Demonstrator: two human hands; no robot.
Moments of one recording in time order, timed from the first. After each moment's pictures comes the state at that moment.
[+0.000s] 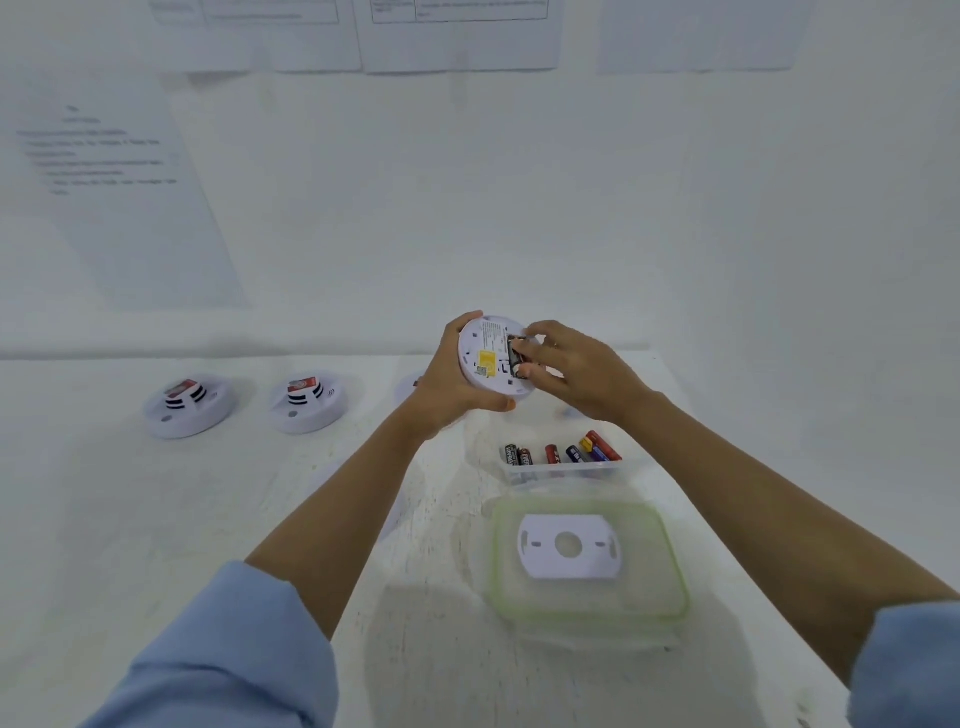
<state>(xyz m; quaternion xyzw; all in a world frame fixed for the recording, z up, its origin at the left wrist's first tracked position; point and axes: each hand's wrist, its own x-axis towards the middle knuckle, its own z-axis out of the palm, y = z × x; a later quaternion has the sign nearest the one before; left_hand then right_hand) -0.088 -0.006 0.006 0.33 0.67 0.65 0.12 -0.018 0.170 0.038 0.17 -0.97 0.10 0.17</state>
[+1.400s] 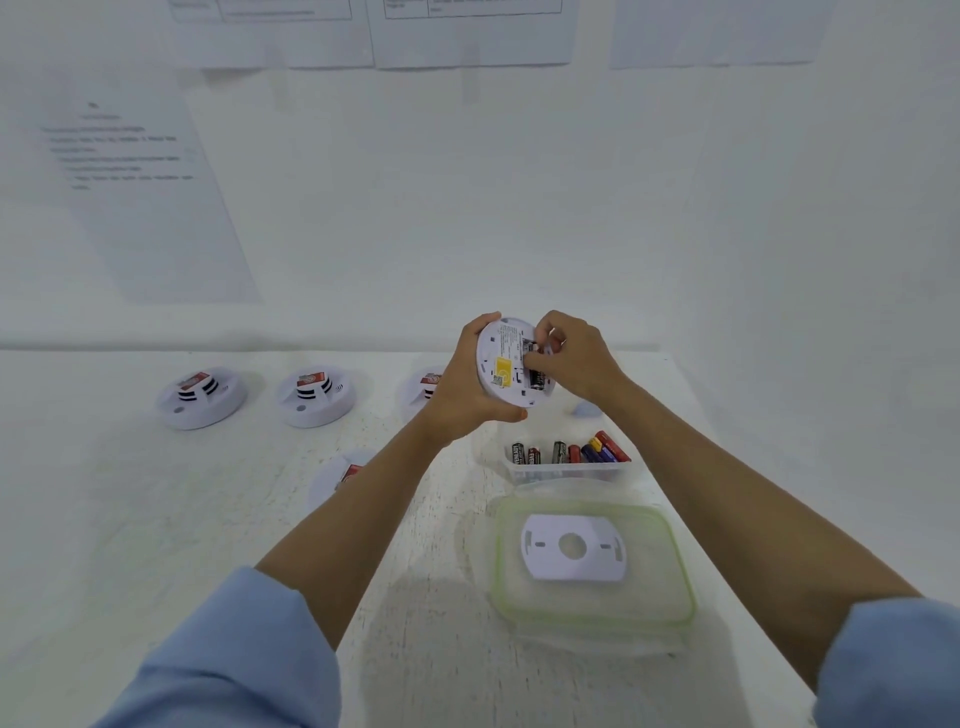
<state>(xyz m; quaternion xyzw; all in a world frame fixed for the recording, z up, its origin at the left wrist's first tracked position) -0.084 0.001 -0.005 0.35 0.70 0.62 0.08 -0.045 0.159 0.035 -0.02 -0.90 0.41 0.16</state>
